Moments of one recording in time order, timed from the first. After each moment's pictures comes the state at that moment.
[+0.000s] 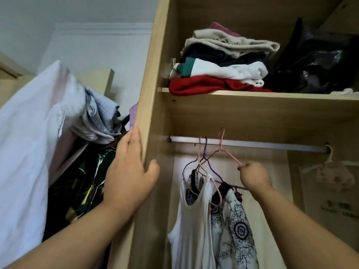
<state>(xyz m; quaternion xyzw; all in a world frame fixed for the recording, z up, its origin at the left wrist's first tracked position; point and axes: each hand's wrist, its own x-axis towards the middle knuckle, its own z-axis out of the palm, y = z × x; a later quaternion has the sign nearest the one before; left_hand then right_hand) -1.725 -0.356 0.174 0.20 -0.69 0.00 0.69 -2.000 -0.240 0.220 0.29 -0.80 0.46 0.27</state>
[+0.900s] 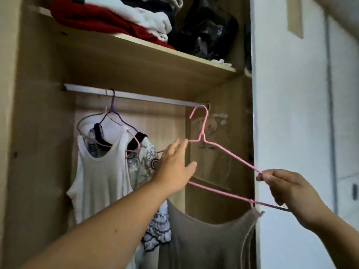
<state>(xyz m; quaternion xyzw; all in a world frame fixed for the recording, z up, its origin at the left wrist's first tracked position) -1.919 -0.191 0.094 -0.08 -0.89 -0.21 0.40 -1.903 0.082 0.062 0.25 -0.76 0.52 0.27</state>
